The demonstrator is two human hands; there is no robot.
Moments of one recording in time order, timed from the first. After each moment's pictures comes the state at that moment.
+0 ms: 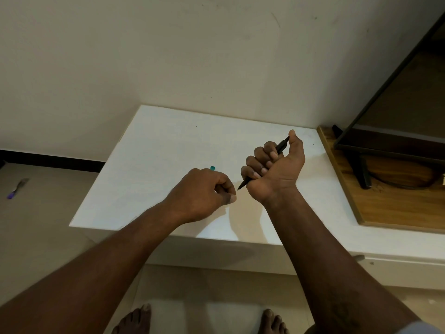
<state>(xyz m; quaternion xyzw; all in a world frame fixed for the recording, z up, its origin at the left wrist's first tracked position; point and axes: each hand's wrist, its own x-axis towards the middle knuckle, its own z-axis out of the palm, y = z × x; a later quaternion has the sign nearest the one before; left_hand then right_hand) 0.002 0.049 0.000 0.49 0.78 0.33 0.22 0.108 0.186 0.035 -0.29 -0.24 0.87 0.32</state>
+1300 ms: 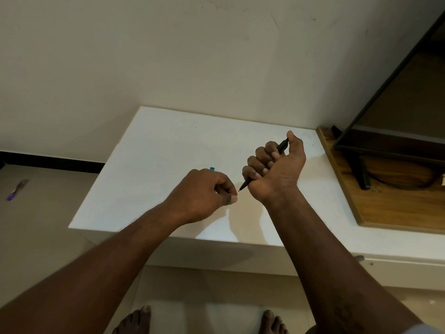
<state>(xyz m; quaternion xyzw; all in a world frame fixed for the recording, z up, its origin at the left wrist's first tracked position) 0.004 0.050 0.001 0.48 0.77 0.35 0.23 0.109 0.186 0.040 -0.30 -0.23 0.87 0.32</state>
